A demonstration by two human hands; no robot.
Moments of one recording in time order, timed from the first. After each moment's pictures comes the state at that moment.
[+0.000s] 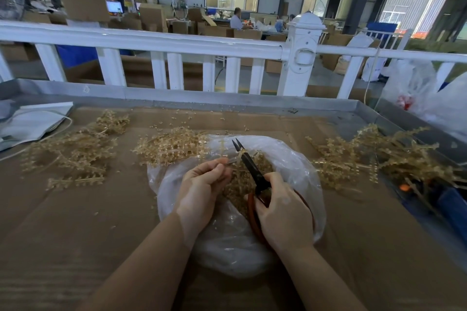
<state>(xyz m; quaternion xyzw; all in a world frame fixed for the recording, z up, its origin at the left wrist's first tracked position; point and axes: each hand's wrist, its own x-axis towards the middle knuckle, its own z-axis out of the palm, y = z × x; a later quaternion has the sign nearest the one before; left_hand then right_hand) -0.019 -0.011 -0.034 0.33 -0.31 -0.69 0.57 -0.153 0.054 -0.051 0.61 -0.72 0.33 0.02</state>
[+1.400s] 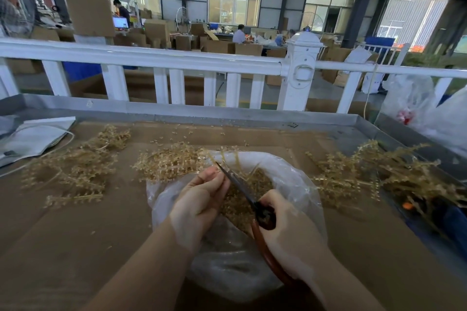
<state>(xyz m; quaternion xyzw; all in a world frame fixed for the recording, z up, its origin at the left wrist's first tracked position) -0.027 -0.025 -0.017 0.31 -0.14 -0.75 0.57 -0.160 0.074 -0.005 0.65 -0.68 0.30 -0.16</state>
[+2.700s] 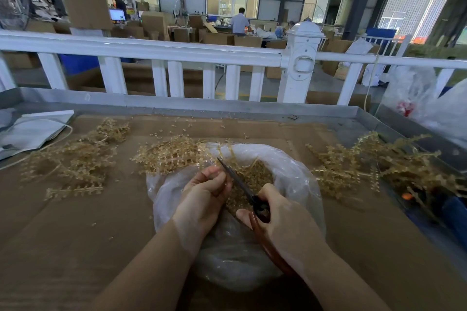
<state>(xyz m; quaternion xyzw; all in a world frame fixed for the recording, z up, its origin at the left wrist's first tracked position) -0.026 -0.012 -0.025 0.31 -0.21 -0.73 0.56 -0.158 0.069 -0.019 0.68 -0.67 0.29 -0.10</state>
